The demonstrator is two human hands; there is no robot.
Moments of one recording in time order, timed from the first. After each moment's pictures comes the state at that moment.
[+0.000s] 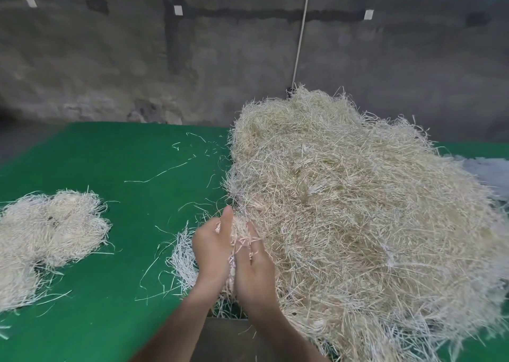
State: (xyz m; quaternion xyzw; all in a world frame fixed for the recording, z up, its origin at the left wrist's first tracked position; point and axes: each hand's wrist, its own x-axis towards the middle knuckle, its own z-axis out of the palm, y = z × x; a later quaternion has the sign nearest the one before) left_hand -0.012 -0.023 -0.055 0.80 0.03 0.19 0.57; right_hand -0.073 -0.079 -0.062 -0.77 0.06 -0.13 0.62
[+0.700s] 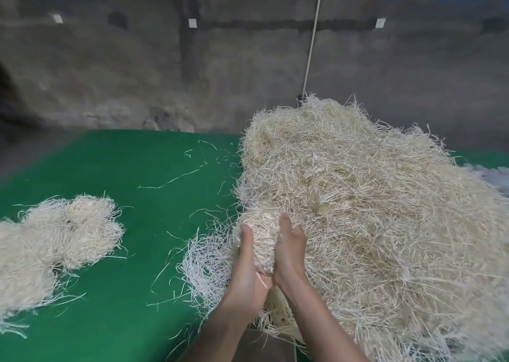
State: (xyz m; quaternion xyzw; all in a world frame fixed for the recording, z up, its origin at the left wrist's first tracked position) left_hand -0.055 -0.044 -0.037 0.45 0.06 -0.20 0.87; right_hand -0.026 -0.119 -0.038 -0.62 0.22 -0.12 0.74
